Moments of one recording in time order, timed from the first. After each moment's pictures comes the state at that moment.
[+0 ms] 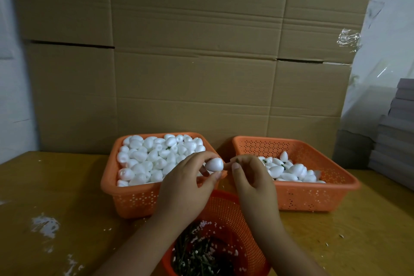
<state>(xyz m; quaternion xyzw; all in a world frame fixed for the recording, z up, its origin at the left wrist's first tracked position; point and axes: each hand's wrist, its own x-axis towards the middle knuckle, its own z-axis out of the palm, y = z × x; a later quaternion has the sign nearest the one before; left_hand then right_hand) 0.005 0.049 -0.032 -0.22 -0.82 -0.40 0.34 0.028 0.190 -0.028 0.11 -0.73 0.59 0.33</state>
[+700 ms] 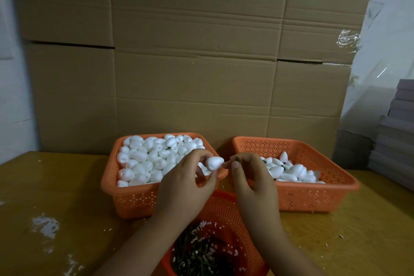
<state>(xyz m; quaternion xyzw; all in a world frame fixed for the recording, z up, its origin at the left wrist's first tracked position) 0.002 0.050 -0.034 -0.21 -0.81 -0.39 0.38 0.033 0.188 -0.027 0.13 -0.74 0.54 0.38</state>
